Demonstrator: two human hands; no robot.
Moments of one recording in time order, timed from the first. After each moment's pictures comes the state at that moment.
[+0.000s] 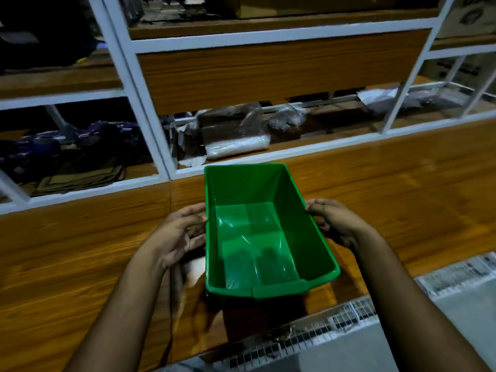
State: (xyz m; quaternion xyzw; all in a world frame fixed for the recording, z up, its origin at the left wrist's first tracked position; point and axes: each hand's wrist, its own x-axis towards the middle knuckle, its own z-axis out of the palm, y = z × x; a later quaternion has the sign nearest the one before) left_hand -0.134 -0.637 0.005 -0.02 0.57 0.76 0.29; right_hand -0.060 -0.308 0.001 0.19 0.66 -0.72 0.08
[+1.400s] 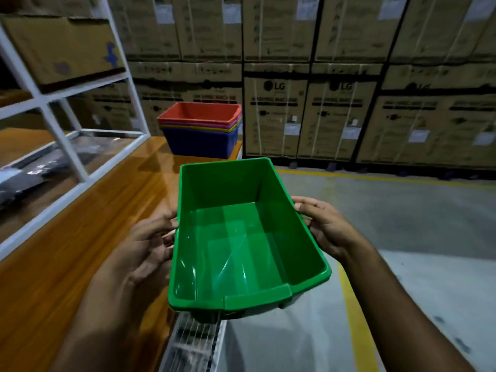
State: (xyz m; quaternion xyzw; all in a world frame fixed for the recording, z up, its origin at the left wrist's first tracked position) left_hand 0.014 0.268 0.053 0.34 0.41 0.52 0.67; right_hand 0.348 0.350 0.040 0.36 0.45 -0.69 -0.44
